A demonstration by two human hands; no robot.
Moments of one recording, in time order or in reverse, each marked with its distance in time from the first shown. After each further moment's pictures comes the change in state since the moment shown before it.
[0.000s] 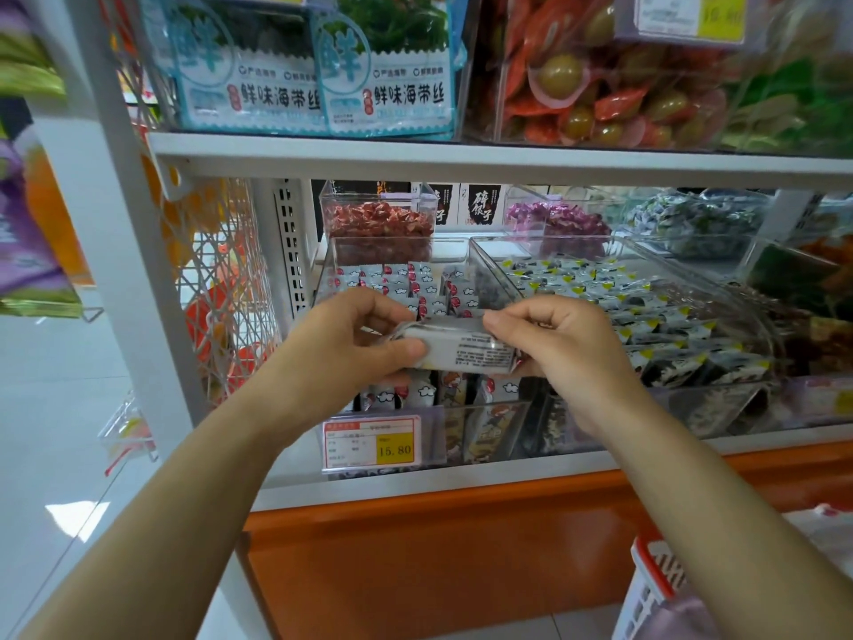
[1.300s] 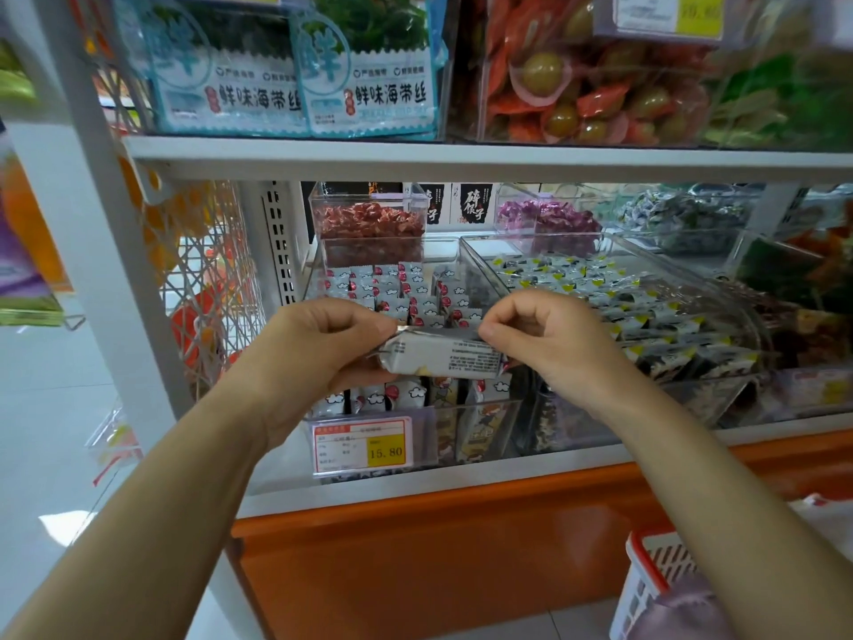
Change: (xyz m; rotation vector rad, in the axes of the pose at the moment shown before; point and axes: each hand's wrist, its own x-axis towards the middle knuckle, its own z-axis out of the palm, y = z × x) left_hand 0.001 0.001 -0.004 -0.318 -0.002 -0.159; right_hand 0.008 0.005 -0.014 -0.226 -0.157 -0.113
